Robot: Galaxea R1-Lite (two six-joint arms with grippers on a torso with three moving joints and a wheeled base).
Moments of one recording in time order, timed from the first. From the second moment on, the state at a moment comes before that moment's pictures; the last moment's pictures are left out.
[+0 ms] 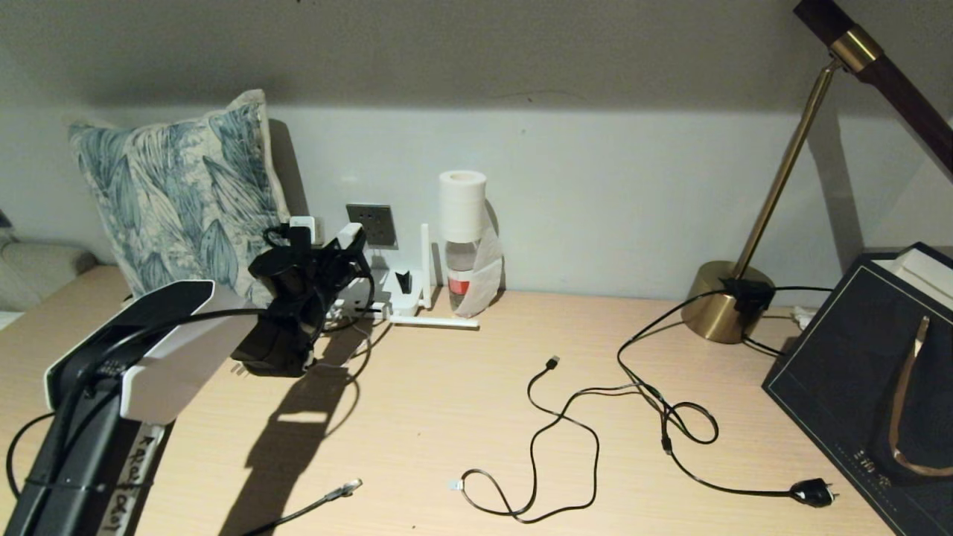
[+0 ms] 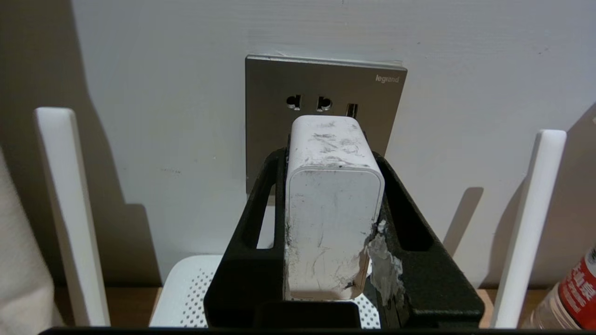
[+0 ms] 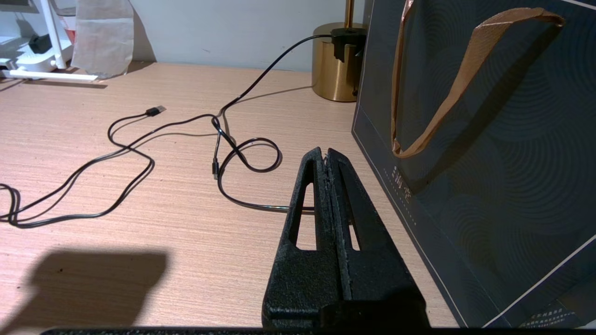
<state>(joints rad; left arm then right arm) -0.10 2.56 -1.61 -1.29 -0.08 -0.04 -0.01 0.00 0.00 -0.09 0.00 0.00</state>
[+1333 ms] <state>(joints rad) -0.11 2.66 -1.80 -1.21 -0.06 -0.04 -0.01 0.00 0.00 -0.09 0.00 0.00</state>
